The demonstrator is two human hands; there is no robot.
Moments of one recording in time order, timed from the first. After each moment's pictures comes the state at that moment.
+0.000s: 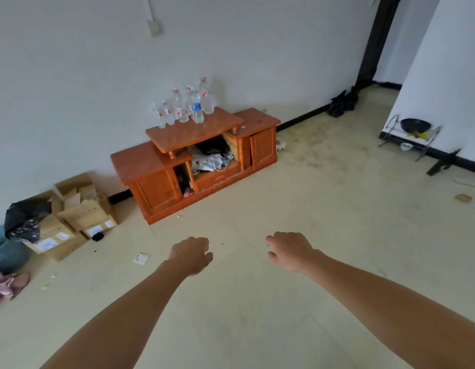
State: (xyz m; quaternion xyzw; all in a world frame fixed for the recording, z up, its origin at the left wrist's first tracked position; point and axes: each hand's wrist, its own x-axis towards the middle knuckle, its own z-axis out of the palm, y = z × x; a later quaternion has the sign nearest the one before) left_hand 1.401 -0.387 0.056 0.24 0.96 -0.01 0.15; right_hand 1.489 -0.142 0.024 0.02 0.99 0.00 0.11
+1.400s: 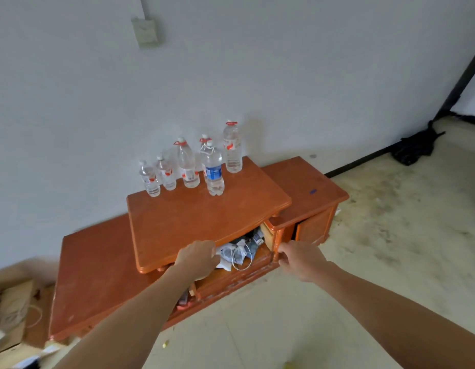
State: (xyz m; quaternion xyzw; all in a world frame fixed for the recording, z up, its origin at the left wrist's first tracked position) left_hand 0.439 -0.111 0.033 0.18 0.97 0.06 0.17; right_hand 0.518 0.147 0.010 0.02 0.99 -0.06 0.11
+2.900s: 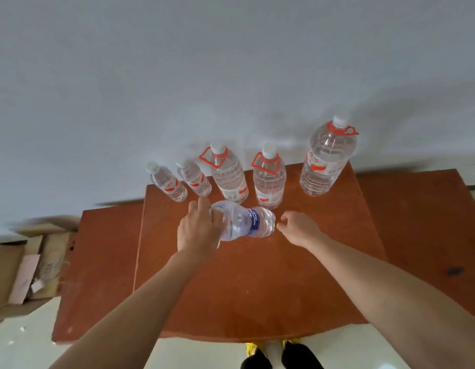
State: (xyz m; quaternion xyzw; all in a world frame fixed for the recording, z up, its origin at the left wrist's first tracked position) left_hand -0.049 -0.066 -0.054 -0.14 0.97 0.20 0.03; right_hand -0.105 0.160 -0.155 -0.02 0.93 -0.19 0.30
